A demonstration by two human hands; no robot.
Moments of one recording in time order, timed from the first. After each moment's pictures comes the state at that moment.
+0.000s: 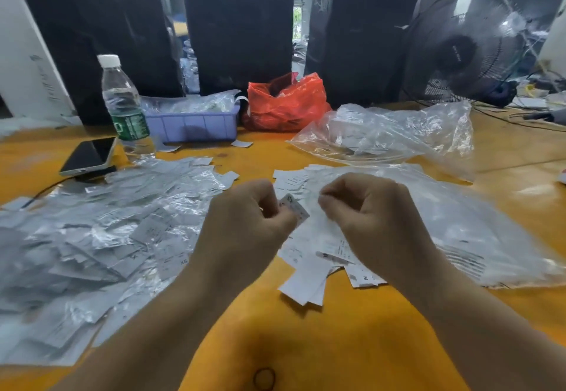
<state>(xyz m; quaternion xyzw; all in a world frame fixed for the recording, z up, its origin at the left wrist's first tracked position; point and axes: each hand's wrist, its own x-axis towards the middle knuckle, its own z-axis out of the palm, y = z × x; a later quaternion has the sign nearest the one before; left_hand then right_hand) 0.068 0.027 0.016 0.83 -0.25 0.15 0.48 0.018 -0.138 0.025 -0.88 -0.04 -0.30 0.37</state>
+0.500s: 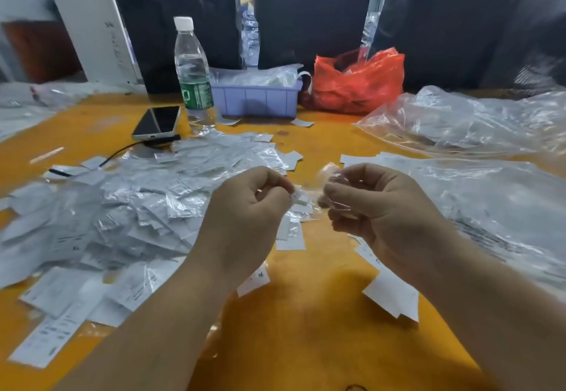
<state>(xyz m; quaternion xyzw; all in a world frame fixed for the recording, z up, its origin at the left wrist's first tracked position) 0.094 0.097 -0.003 0.80 -0.15 0.10 0.57 0.076 -0.075 0.008 -0.65 0.00 -0.03 0.76</state>
